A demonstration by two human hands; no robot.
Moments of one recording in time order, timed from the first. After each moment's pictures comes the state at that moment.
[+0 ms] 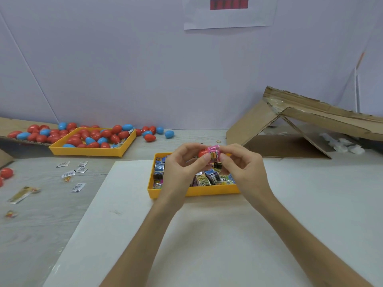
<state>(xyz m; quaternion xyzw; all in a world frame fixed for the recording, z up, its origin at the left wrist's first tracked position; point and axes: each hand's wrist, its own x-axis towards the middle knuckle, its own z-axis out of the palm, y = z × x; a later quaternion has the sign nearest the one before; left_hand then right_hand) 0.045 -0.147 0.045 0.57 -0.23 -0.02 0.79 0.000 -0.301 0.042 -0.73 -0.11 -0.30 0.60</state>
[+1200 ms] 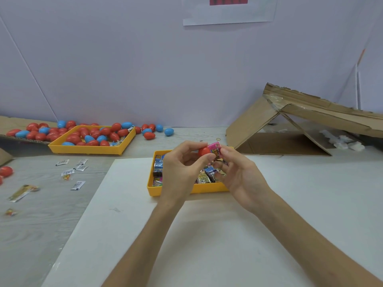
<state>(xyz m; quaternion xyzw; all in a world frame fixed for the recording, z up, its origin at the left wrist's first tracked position) 0.040 -0.149 0.044 0.64 -0.29 0.12 0.70 -0.001 -0.293 0.044 -0.51 -0.01 -0.03 0.86</state>
